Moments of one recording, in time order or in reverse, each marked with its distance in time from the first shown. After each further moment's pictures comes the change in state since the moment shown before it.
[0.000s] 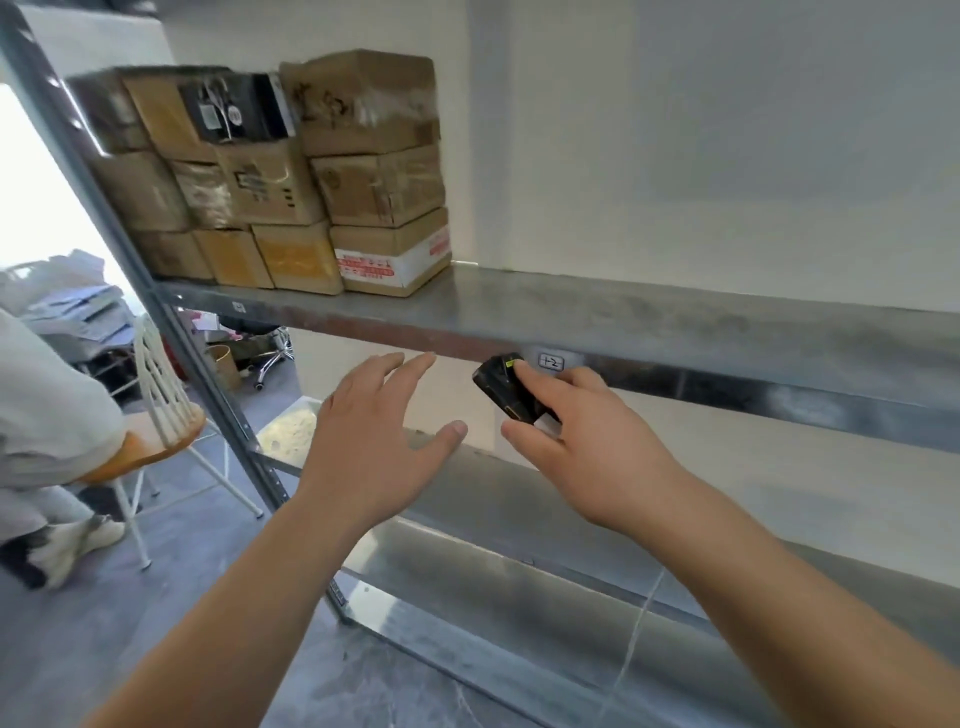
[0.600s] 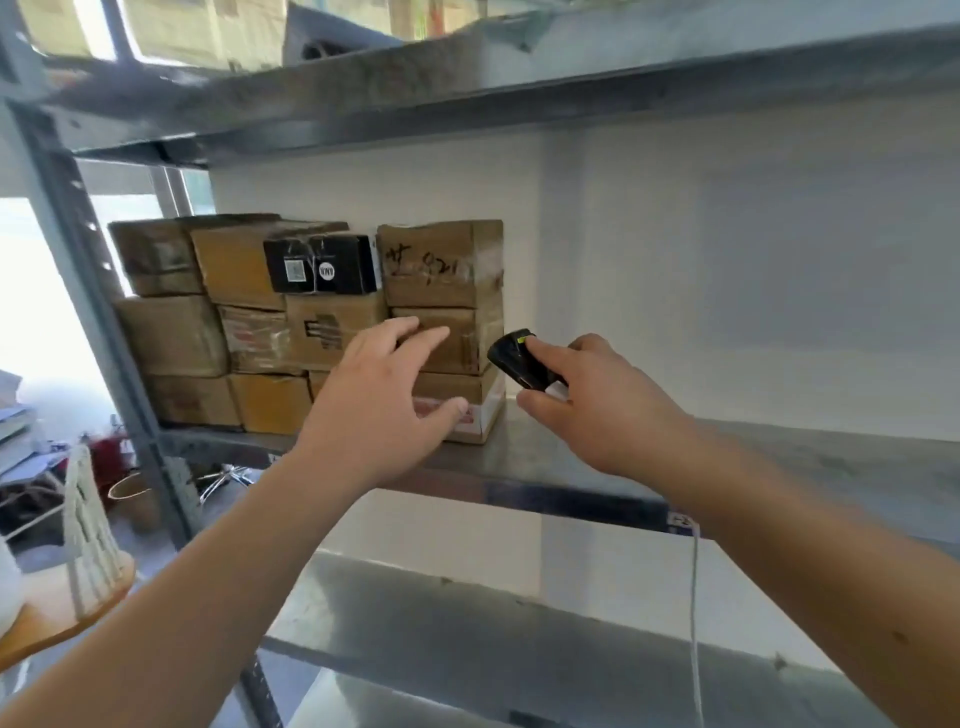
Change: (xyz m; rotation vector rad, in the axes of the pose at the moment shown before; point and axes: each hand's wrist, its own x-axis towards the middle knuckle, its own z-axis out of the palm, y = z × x) left_hand 0.177 -0.105 -0.108 -0.029 0.112 0.314; right_hand 0.172 -0.123 -0.024 -0.247 0.208 0.031
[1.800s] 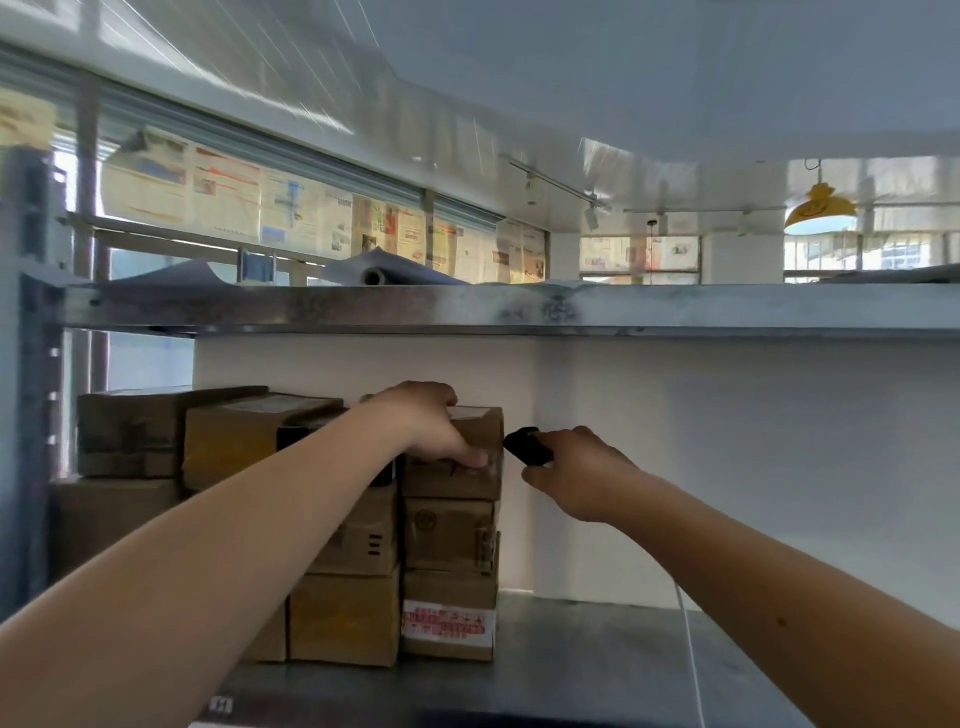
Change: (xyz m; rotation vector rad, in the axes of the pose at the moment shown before) left_hand 0.203 -0.023 -0.061 0.076 -0.382 -0.014; right_hand 0.134 -0.017 -0.036 -0.145 0.074 0.168
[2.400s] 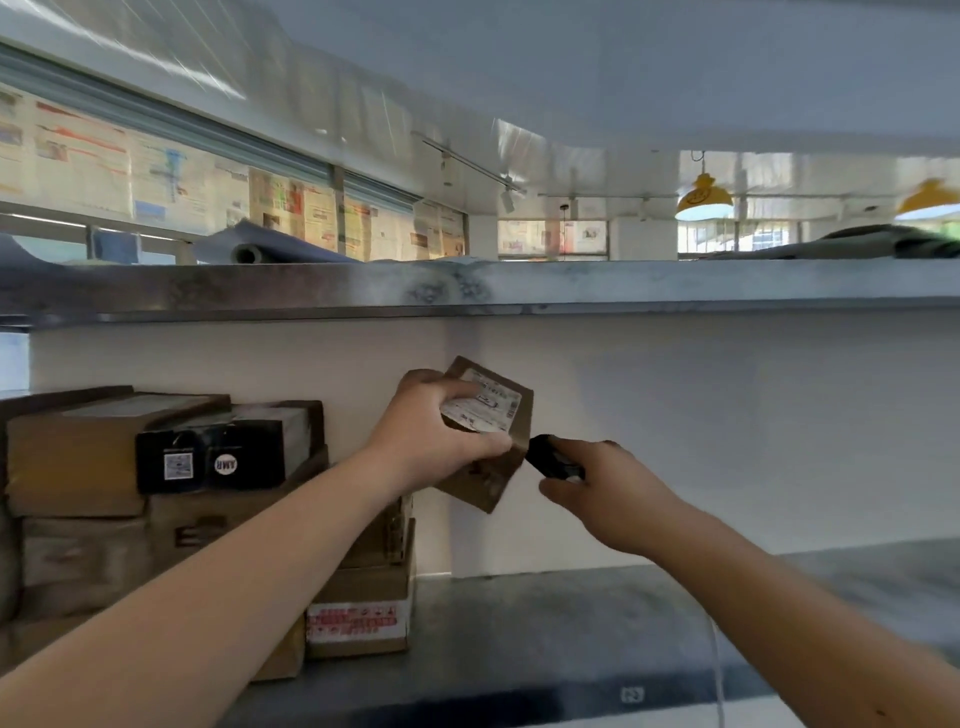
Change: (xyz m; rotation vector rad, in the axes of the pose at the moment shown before) left_hand -0.004 0.076 0.065 -0.719 0.287 0.383; right_hand -0.091 0.071 -0.030 0.111 0.128 0.172
